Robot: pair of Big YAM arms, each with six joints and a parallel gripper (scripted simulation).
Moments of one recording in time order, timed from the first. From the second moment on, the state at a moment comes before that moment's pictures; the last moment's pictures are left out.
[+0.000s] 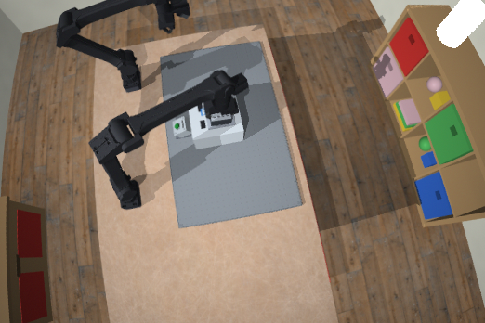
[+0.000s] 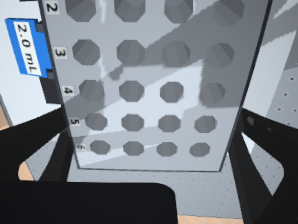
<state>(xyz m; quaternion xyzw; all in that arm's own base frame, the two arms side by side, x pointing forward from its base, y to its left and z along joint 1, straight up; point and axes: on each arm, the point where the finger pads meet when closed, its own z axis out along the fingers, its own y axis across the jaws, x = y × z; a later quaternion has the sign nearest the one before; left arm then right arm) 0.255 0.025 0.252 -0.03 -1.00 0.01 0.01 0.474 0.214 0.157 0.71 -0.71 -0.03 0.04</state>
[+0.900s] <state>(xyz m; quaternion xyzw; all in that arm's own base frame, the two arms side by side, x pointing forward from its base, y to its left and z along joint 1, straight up) 0.255 0.025 0.252 -0.03 -1.00 0.01 0.01 0.470 0.212 0.161 0.71 -0.71 -0.03 0.04</state>
